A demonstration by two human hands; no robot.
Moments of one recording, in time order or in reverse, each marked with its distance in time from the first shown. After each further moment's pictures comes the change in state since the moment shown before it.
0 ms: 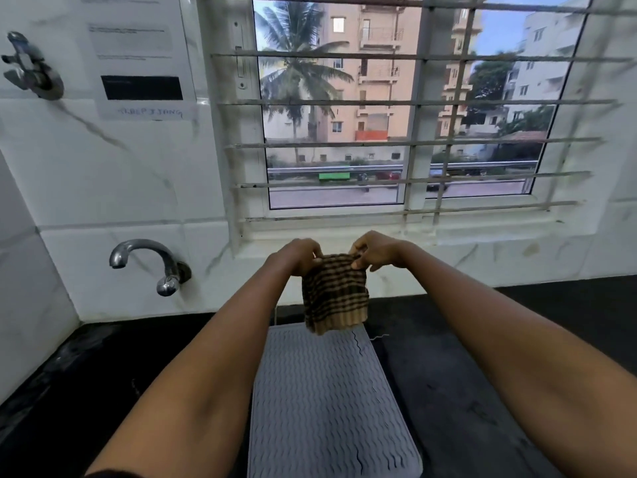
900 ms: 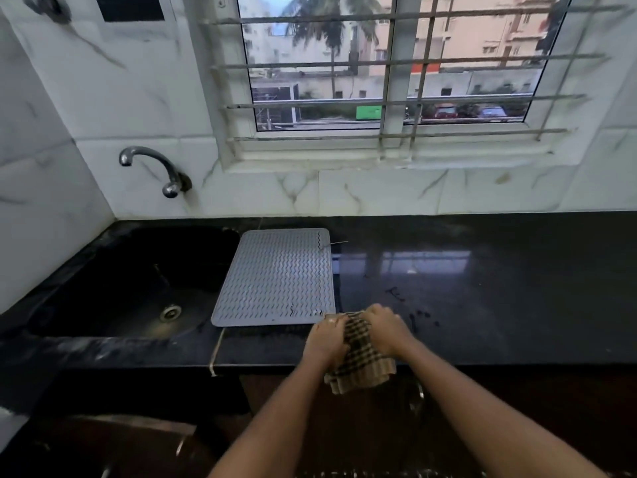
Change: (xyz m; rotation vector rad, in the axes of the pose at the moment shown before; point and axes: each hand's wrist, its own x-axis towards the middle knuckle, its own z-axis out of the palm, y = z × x) left_hand -0.221 0.209 0.304 0.016 -0.160 -0.144; right_hand -0.252 0.239 0.172 -0.477 -0.052 -0.046
